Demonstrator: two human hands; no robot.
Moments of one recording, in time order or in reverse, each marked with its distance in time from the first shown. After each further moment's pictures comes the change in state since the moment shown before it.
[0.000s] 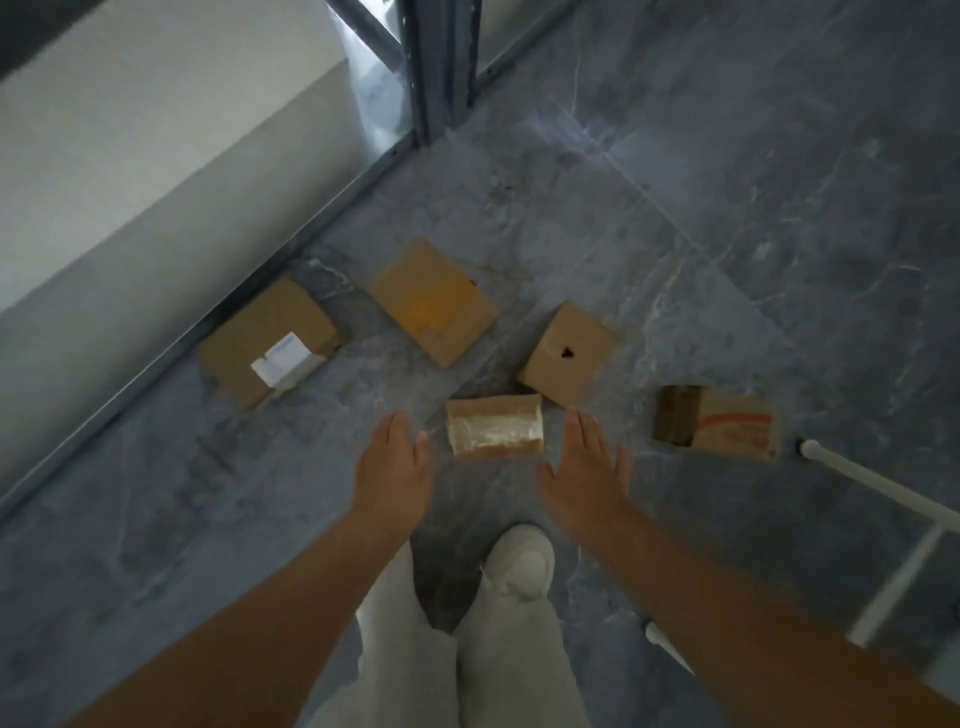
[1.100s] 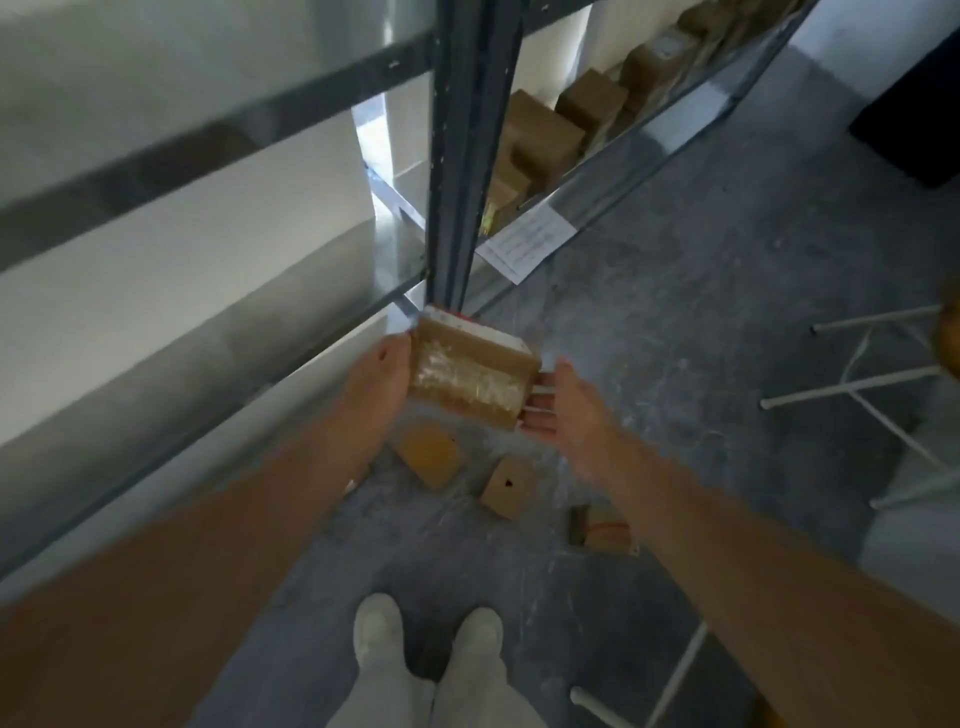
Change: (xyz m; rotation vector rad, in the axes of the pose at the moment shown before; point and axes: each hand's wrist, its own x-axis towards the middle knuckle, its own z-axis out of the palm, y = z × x) left_hand -0.219 0.253 -0.384 -0.713 0.169 0.115; right_hand -0.303 -0.142 -0.351 1.223 0.123 -0.077
